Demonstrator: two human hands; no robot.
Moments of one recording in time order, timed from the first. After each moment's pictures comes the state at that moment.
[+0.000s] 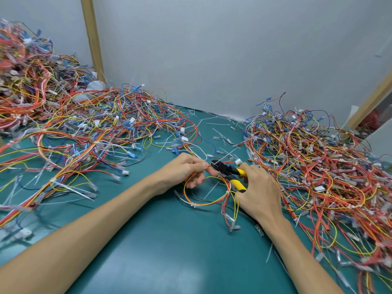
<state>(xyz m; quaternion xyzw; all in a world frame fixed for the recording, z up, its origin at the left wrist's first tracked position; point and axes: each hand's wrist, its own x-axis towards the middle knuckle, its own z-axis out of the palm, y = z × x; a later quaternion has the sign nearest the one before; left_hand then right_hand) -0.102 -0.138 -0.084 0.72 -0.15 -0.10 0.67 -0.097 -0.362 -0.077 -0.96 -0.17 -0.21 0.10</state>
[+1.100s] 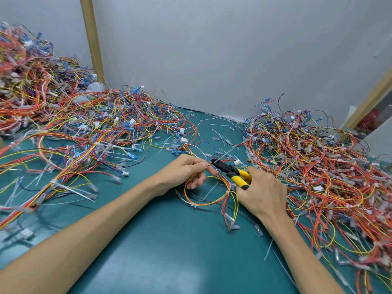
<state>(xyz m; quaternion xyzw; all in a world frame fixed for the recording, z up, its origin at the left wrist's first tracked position) -0.105 -0.140 -0.084 0.73 -0.15 -0.09 0.66 -0.096 -0.368 -0.074 -0.97 -0.12 -0.21 0.08</state>
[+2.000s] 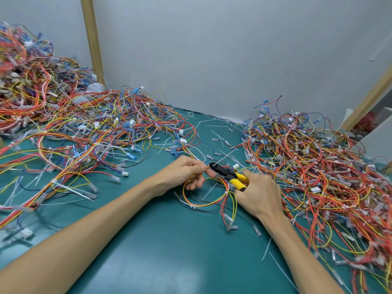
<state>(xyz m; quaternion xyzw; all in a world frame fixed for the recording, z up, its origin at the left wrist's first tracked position) -0.107 -0.141 -0.081 0.74 -0.14 -0.10 0.66 -0.088 -0.373 -0.082 -0.96 -0.15 -0.20 0.10</state>
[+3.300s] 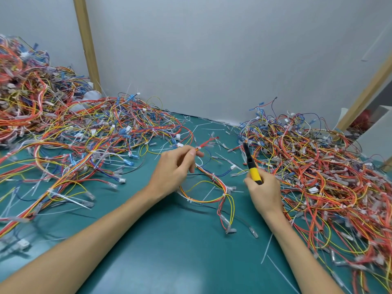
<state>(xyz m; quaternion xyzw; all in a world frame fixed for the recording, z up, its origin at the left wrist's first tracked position) -0.112 -0.144 -0.072 0.80 -0.11 0.23 0.55 -0.083 -0.378 -0.079 -0.88 -0.08 -0.18 0.43</state>
